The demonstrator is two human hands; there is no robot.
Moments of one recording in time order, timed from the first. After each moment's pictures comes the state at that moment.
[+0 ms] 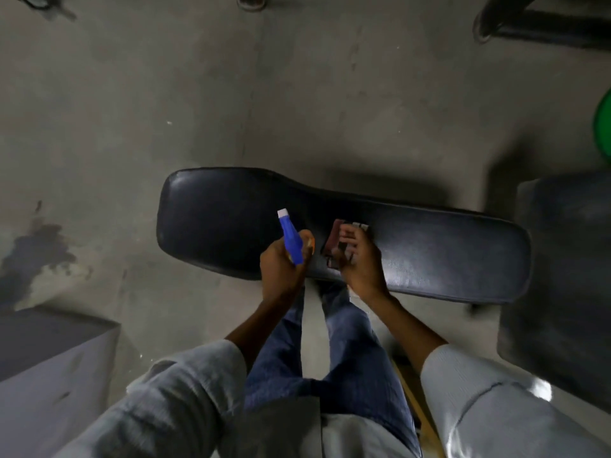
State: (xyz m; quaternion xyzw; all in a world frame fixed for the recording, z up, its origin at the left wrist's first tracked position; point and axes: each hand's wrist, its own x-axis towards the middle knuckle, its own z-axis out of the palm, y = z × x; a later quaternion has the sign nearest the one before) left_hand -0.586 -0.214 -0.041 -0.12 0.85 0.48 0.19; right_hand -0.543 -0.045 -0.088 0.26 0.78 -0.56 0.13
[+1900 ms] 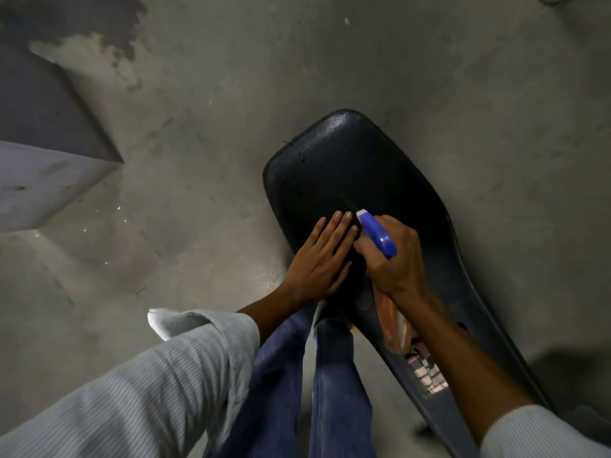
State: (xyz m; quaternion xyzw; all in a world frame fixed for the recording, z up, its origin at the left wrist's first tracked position) left_hand -0.608 -0.402 -0.257 0.03 0.98 0.19 0.10; right_hand -0.727 -0.271 -0.159 -0.16 0.85 -0.44 0.25
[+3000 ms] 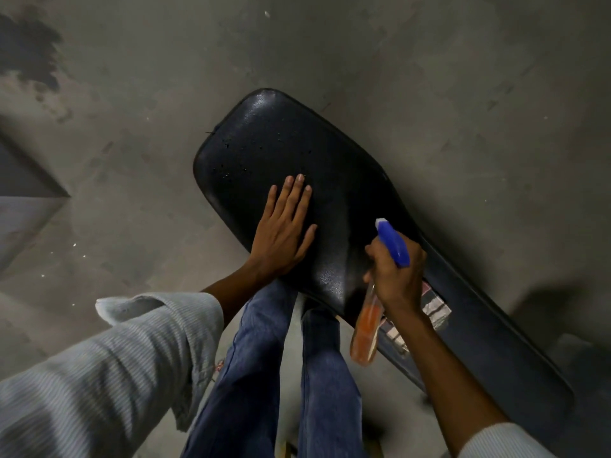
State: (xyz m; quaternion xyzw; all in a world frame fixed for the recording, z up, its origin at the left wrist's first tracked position) left_hand -0.645 -0.381 -0.252 0.02 0.98 0.14 0.12; right_hand -0.670 -0.160 -0.163 0.12 0.85 -0.49 0.15
